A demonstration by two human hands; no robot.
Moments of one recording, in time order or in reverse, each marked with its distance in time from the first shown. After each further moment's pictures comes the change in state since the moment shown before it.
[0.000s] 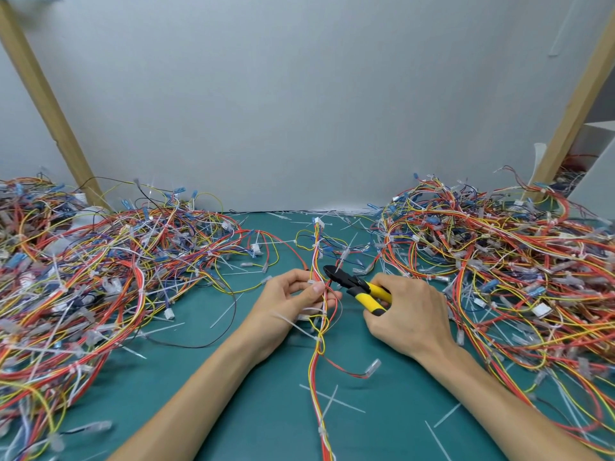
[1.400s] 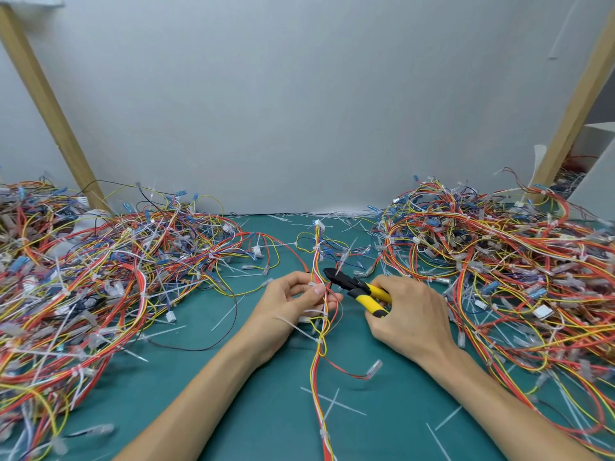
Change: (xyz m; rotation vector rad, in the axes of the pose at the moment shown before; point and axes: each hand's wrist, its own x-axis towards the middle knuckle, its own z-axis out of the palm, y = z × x) left_hand 0.000 0.000 -0.001 0.010 -0.011 0.005; right_hand -0.001 0.000 0.001 -0.009 -0.011 -0.004
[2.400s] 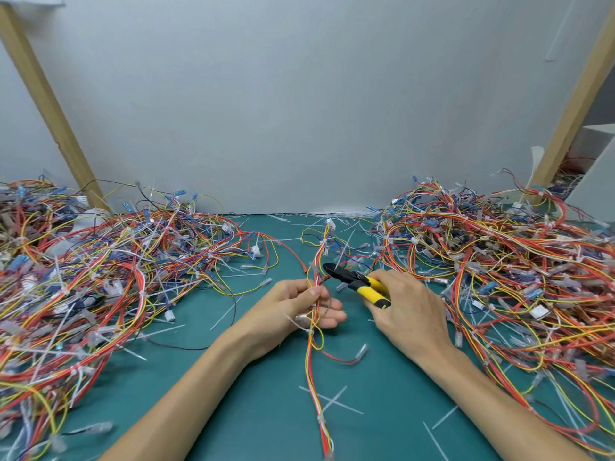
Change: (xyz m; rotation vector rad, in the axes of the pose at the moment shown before) left_hand -0.005 0.013 0.003 0.103 -0.159 -0.164; right_hand 0.002 0.002 0.003 0.024 0.035 0.003
